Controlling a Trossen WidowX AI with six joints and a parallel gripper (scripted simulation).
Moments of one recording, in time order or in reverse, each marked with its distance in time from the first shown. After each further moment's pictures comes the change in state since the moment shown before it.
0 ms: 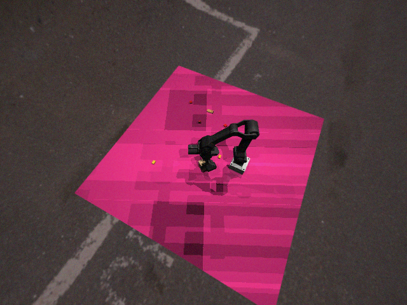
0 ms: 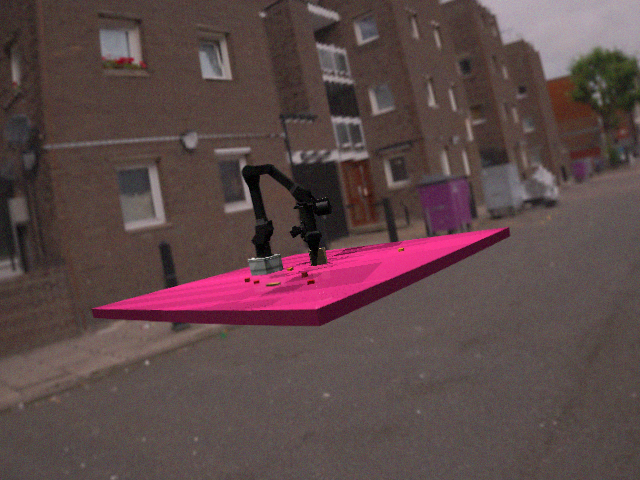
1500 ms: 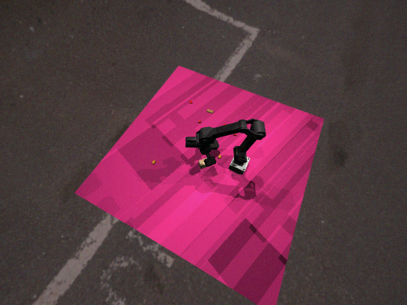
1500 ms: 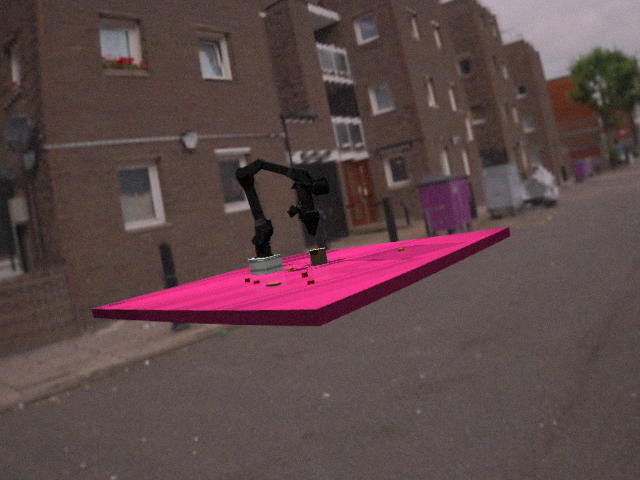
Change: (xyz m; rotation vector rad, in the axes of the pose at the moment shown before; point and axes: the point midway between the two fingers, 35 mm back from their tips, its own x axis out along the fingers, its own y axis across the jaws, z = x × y) arm -0.083 0.003 -0.006 0.004 -0.001 -0.001
